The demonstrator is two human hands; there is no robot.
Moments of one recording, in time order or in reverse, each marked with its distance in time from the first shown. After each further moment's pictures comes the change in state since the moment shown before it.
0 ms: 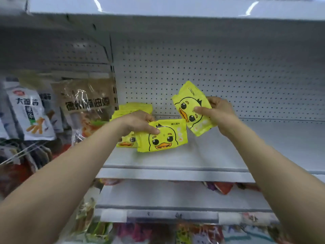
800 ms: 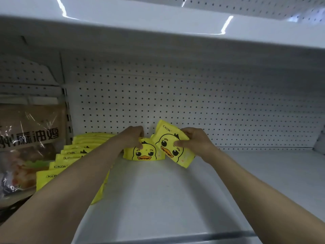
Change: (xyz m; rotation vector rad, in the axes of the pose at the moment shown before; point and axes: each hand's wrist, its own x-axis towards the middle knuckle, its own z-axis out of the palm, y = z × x) left_hand 0.204 0.033 0.020 0.536 0.115 0.179; right_hand 0.125 0.069 -0.037 -0.218 -0.105 0.041
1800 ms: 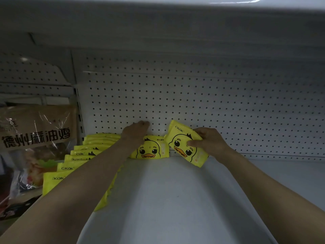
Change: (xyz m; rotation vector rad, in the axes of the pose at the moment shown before) left_hand 0.016 -0.010 0.003 0.434 0.198 -0.122; right_hand 0.056 0.030 -0.006 0.022 -0.052 -0.043
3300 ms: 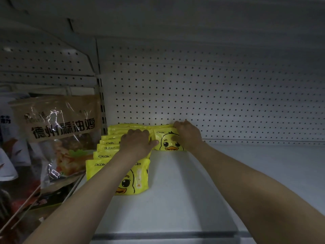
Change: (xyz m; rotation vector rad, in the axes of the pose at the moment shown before) left_hand -0.104 -0.060 0.000 -0.217 -0.098 -0.118; right_hand 0.013 -0.035 0.154 -1.000 0.071 -0.234
